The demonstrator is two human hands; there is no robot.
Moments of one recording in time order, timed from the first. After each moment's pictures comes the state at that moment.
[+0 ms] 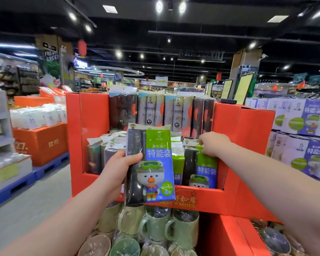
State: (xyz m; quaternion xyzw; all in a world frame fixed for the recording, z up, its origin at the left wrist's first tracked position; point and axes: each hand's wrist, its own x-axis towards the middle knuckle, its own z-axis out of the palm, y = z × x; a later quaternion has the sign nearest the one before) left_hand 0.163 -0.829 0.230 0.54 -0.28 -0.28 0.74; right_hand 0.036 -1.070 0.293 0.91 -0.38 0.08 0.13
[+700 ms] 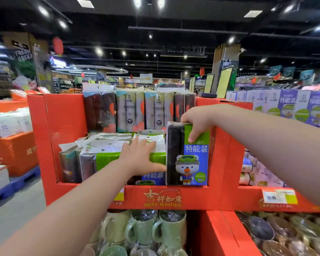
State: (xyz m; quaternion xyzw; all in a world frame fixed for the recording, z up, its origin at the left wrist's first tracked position) left_hand 0.159 -0.923 0.253 0.82 -0.55 0.12 0.05; right_hand 0.012 -1.037 0.373 0.95 -0.27 -0.05 0.15
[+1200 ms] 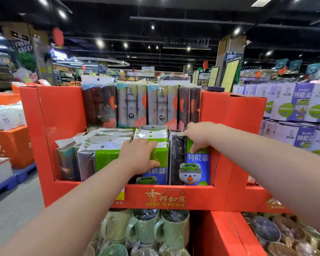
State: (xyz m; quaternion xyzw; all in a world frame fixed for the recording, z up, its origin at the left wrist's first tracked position) left_hand 0.181 -0.940 0.238 0.81 -0.56 0.15 0.02; right_hand 0.038 -1.064 0.315 0.91 -0.30 -0.13 0.26
